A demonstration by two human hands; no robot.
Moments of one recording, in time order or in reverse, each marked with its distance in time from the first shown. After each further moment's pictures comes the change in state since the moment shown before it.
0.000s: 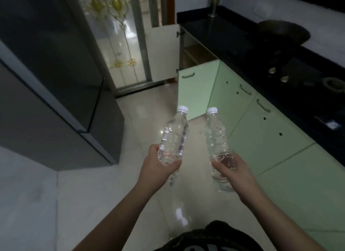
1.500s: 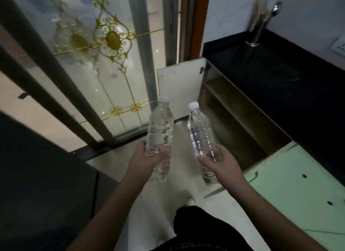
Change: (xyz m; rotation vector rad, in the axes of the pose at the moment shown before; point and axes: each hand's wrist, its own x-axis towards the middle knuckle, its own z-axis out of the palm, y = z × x) left_hand 0.785 0.089 -0.180 -0.257 -0.066 -0.133; right_hand 0.685 -0.312 0.293 -0.054 -0.037 0.001
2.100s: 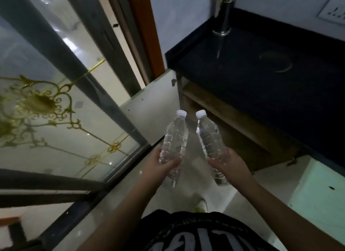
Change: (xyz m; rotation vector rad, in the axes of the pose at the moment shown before) left_hand 0.281 0.091 0.126 0.225 -0.408 -0.120; right_hand 0.256 0.002 -0.061 0.054 0.188 0.279
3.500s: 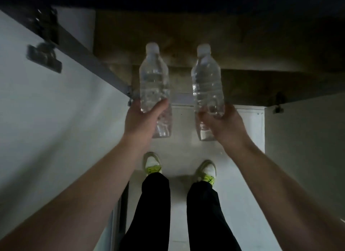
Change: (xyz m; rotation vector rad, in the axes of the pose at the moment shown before) left_hand 0.529 -0.073 0.089 0.312 -0.337 -0.064; right_hand 0.393 0.133 0.135 0.323 0.562 0.490
